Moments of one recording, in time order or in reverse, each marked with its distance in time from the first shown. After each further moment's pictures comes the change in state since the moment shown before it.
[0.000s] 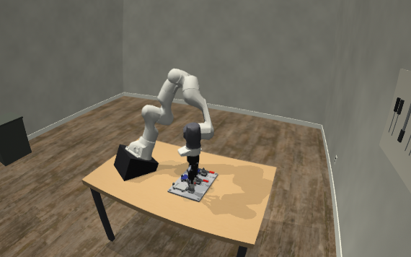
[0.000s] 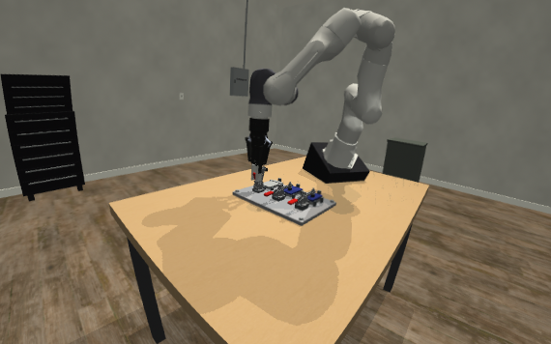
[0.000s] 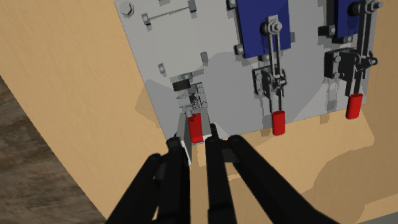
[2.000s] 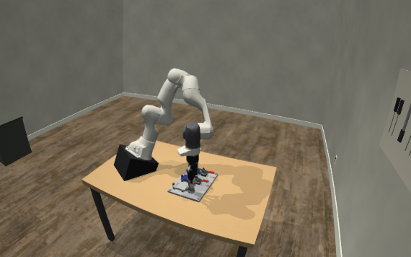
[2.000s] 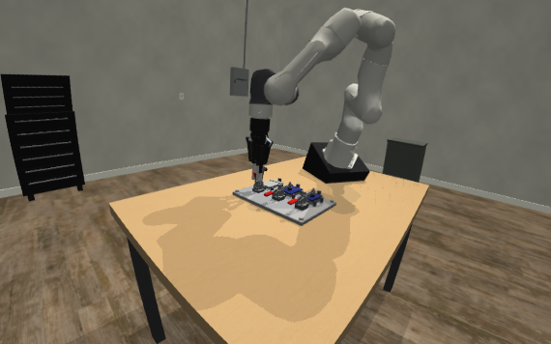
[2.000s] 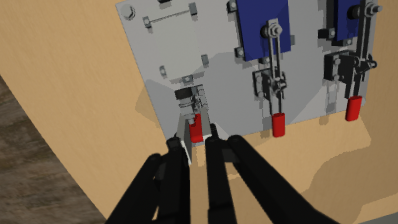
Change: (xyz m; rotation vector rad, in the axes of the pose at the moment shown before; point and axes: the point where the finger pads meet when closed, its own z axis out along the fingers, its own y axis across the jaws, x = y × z) arm 0.004 0.000 0.000 0.000 0.000 0.000
